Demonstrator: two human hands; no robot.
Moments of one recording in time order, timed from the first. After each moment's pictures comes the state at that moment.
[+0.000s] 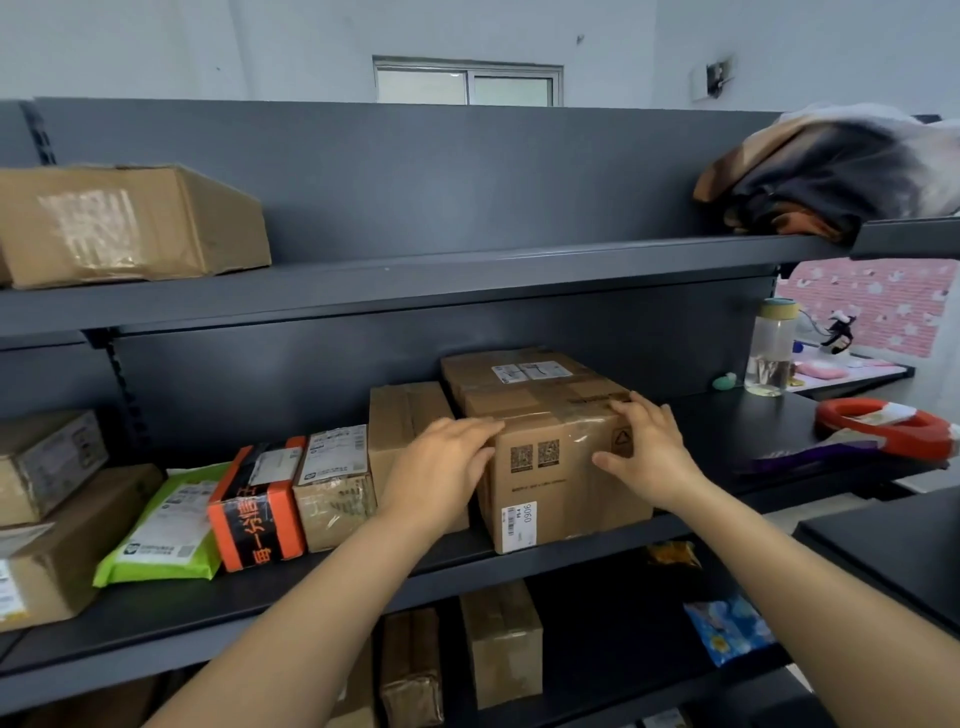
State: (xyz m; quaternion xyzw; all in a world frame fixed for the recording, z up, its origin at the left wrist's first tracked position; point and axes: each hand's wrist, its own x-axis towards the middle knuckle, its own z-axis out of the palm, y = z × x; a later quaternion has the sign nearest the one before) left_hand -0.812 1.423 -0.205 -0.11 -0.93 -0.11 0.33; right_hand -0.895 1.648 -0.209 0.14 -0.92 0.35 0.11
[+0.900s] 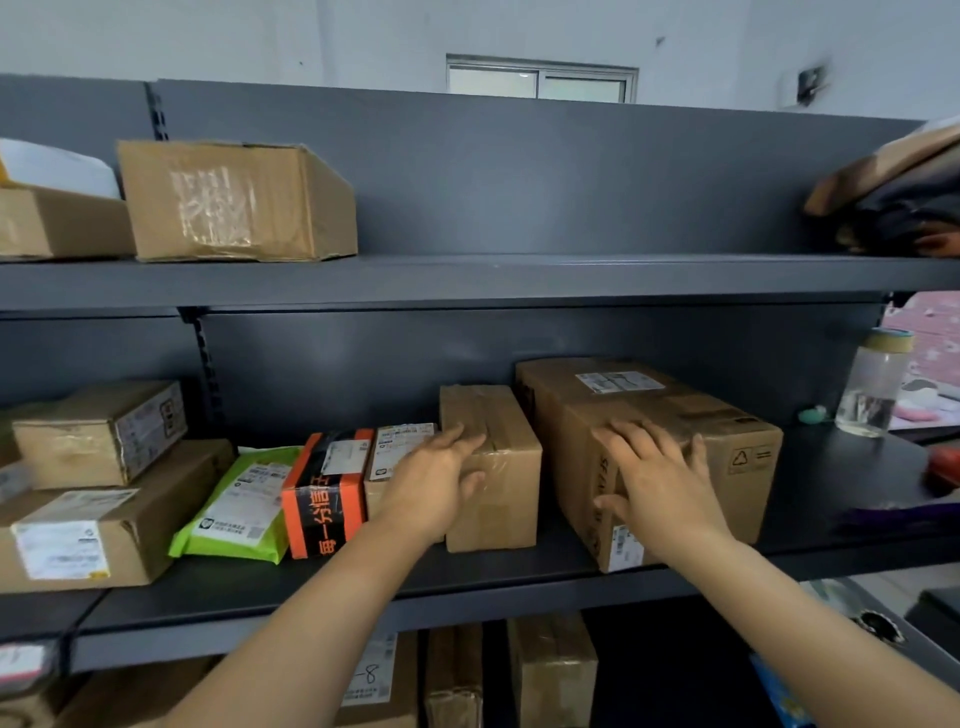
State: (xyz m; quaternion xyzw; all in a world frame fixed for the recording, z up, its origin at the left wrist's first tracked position) left_hand -0.816 1.338 -0.224 0.04 -0.96 -0.14 0.22; right_hand -0.874 1.572 -0.212 0.24 -0.95 0.04 0.21
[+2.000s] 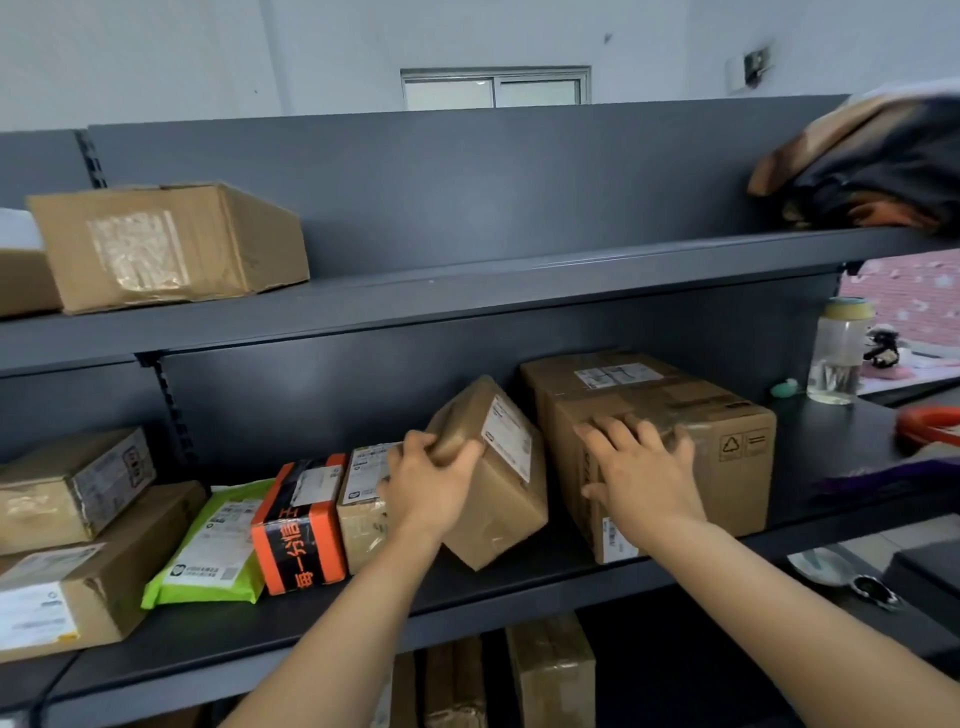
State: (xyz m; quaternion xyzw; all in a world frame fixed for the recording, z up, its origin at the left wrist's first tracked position) left_hand -0.833 1.379 -0.215 0.22 -0.83 -0.44 0.26; right_hand -0.875 1.582 -0.208 0.20 -0.96 0.02 0.21
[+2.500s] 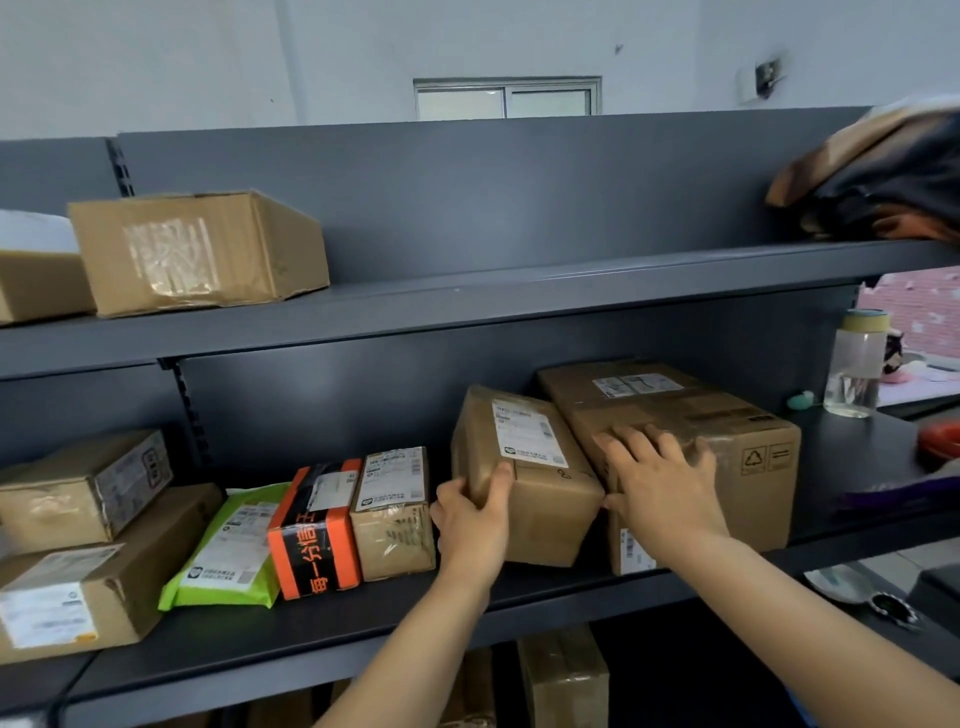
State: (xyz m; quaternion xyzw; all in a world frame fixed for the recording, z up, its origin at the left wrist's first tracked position) left_hand -0.827 1.404 -0.244 0.22 -0.73 -0.61 0.23; right_hand -0.874 1.579 -0.208 0.19 -0.96 0.02 0.21
